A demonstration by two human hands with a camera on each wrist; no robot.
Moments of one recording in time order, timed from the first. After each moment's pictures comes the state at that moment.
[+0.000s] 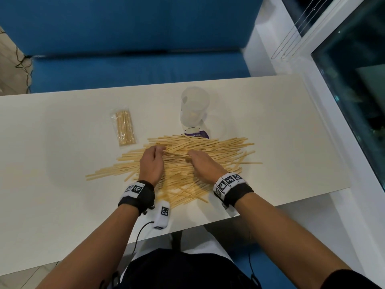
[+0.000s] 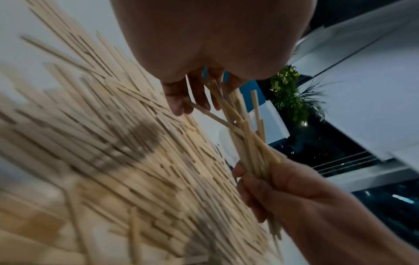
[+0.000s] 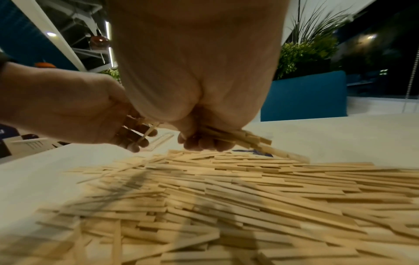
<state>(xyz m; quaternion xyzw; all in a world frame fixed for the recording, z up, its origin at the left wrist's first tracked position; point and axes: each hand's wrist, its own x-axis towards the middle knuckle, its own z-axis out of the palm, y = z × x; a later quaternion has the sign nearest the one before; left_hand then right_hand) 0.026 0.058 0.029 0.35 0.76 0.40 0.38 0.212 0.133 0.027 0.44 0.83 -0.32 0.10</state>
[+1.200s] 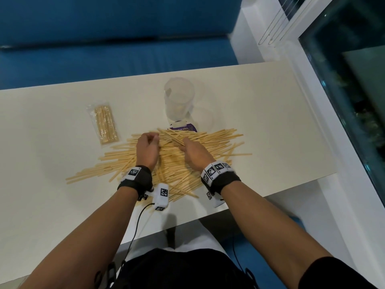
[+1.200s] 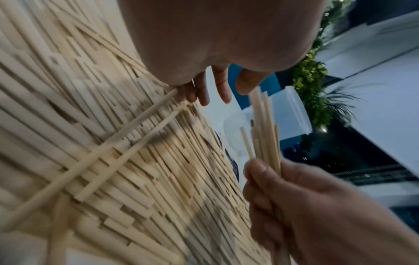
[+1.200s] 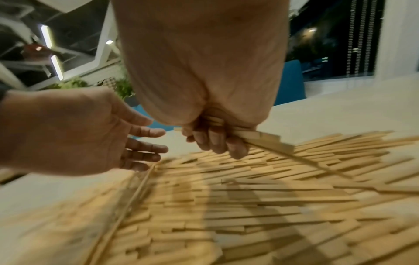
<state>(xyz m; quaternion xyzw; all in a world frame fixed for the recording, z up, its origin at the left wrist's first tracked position) 0.045 0.111 -0.001 0.26 0.74 0.43 0.45 0.212 0.154 0.033 0.54 0.75 -0.37 0.09</state>
